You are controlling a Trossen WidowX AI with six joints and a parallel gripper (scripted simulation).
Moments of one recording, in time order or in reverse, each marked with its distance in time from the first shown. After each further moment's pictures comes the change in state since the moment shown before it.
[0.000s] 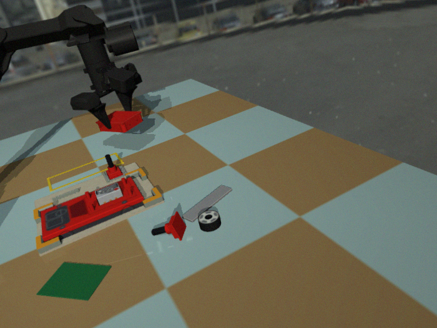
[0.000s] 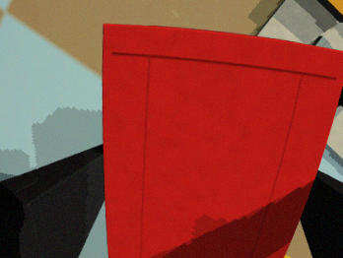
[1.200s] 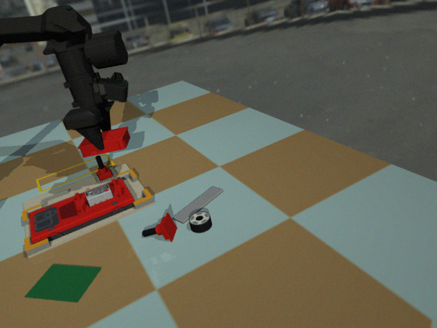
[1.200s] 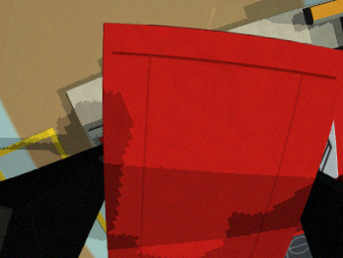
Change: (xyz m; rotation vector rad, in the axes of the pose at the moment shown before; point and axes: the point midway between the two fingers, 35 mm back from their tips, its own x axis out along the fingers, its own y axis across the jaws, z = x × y) arm -0.003 -0.102 0.090 -0.590 0.001 -0.024
